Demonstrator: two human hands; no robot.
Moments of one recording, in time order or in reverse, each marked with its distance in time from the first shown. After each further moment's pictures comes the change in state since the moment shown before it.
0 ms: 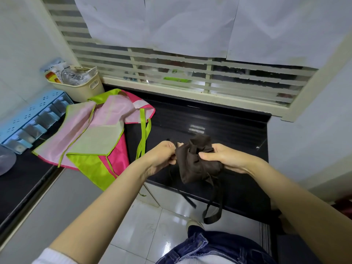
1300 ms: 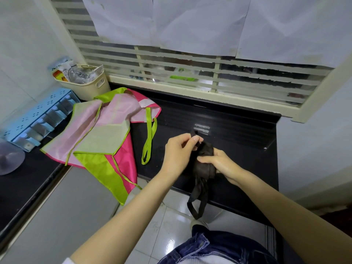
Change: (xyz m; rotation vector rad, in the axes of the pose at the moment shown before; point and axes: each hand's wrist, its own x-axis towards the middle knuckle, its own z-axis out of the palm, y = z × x) left_hand -0.013 0.014 0.034 0.160 0.449 0.422; right_hand 0.033 0.027 0.024 0.094 0.350 -0.028
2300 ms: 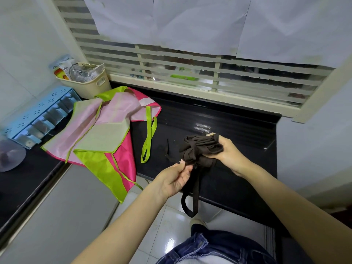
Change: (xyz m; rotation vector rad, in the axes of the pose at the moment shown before) left_hand -0.022 -0.034 0.004 -0.983 0.043 -0.961; right_hand -0.005 -0.019 -0.019 -0.124 -0.043 -0.345
